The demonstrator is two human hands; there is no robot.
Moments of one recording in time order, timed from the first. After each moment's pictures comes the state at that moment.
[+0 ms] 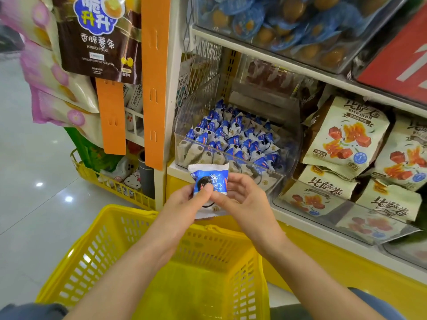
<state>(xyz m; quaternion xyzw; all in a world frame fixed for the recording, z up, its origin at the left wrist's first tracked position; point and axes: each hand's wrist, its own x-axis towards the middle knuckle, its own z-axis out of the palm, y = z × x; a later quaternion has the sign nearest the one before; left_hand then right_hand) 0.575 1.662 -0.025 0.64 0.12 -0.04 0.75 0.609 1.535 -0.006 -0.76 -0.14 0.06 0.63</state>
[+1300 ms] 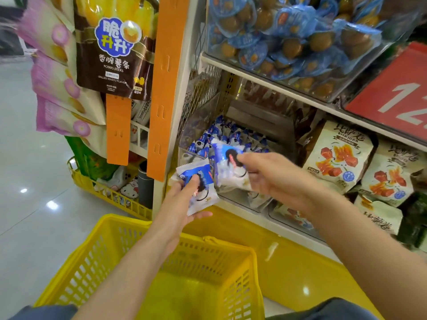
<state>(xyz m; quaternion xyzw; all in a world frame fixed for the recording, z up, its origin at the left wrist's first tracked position) 0.595 1.677 -0.015 0.50 0.14 -0.01 0.85 0.653 1.523 0.081 -0.77 -0.07 0.27 0.57</state>
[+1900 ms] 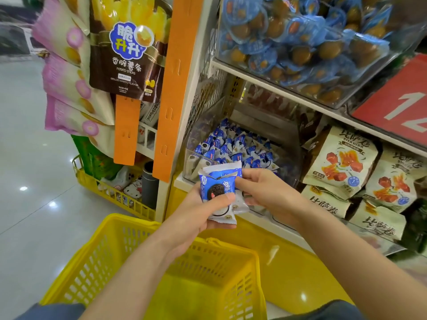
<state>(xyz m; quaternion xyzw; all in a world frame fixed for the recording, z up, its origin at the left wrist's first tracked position) 0.582 1.674 -0.003 0.53 -0.01 -0.08 0.85 0.643 1.540 0.055 -0.85 -0.11 0.22 0.47</state>
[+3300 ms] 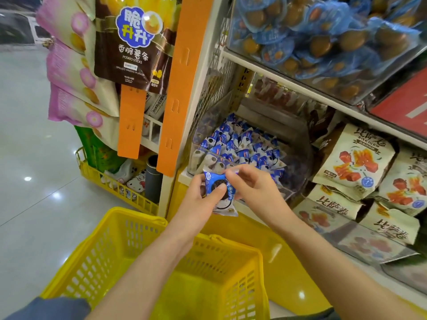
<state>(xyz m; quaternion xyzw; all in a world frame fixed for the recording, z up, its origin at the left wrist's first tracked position) 0.588 1.673 -0.014 0.62 0.10 0.01 0.78 0.639 1.554 0.027 -0.86 -0.20 0.06 0.46</state>
